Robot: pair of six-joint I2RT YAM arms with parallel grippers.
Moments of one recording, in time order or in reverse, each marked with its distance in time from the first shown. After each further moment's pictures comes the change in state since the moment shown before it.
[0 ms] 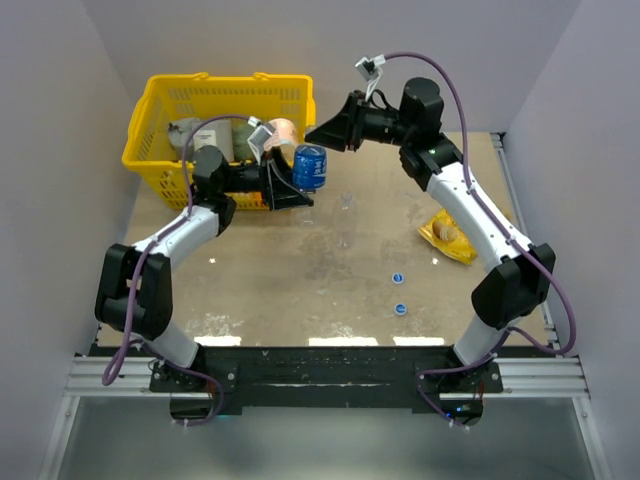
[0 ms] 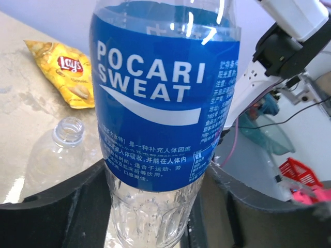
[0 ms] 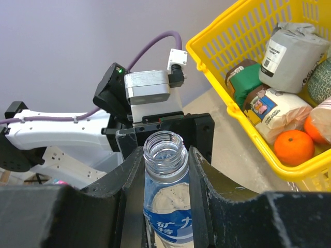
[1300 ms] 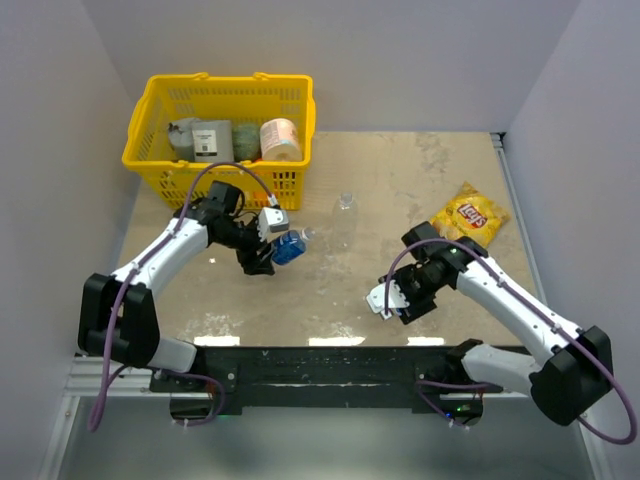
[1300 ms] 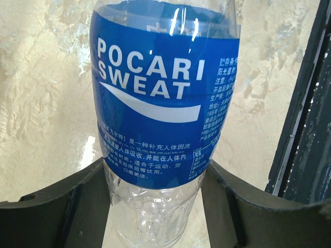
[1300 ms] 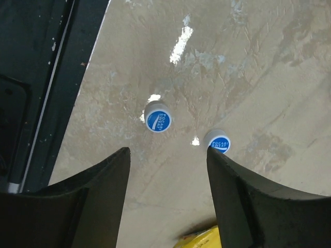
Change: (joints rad) left arm -0.008 -0.175 -0.042 -1.596 -0.567 1.623; right arm 0.093 -0.586 -0.859 -1.121 0.480 -2.081
